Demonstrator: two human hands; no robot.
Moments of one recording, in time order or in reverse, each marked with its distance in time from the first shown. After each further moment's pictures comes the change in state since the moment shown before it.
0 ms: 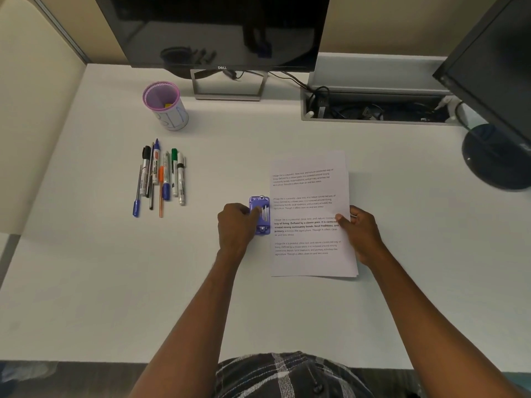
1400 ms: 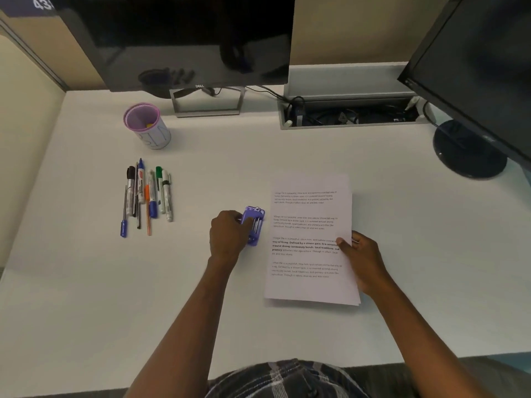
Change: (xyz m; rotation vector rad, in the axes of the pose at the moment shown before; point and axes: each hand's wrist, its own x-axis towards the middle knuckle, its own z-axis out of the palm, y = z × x) left_hand -0.001 0.010 -0.001 0.235 -0.081 0.125; right_hand -0.054 0.031 -0.023 0.169 0.079 0.077
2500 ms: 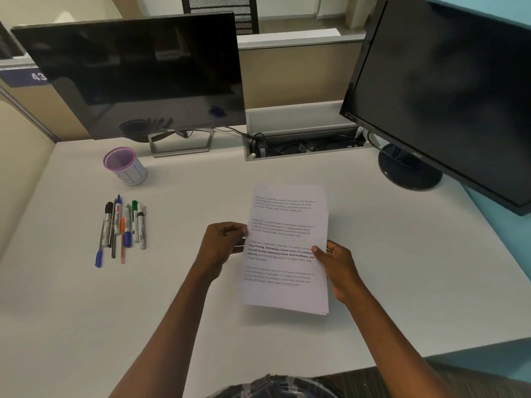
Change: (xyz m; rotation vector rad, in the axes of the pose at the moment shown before) left_hand -0.042 0.061 0.010 -0.657 -0.364 0.101; right_hand -0.031 -0.030 -0.040 0.156 -0.034 -0.056
